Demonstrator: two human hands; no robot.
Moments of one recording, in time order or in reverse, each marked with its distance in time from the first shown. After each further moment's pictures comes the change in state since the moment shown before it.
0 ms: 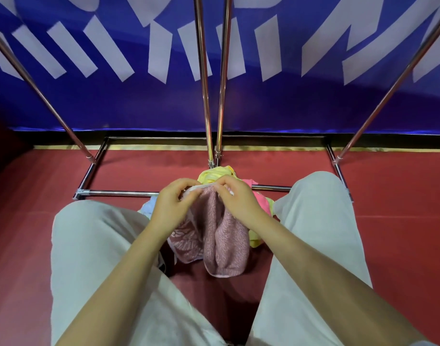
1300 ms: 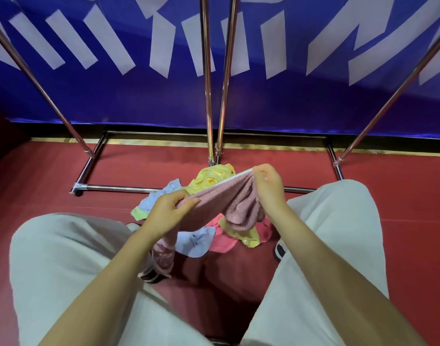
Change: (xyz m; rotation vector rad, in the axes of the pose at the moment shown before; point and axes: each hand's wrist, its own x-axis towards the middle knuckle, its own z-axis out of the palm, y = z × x) left_hand -0.004 -0.041 0.001 0.108 -0.143 -0.166; right_hand 0.017 0.023 -0.041 0.118 0.374 0.251
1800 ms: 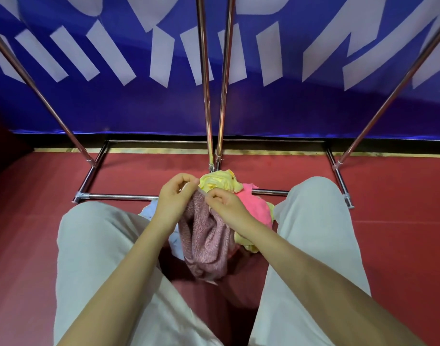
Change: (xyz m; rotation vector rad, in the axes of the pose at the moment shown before) left_hand 0.014 0.048 -0.005 -0.454 0.184 -0.081; right_hand -0.042 -0.010 0.052 0.063 -0.561 0.014
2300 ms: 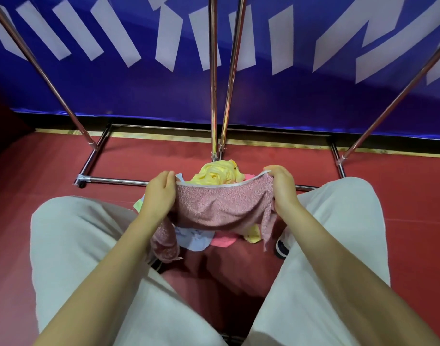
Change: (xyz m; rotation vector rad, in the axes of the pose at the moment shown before) left_hand 0.004 -0.035 -0.028 0.474 0.152 -0.089; right_hand 0.001 0.003 -0.077 0.290 0.590 0.202
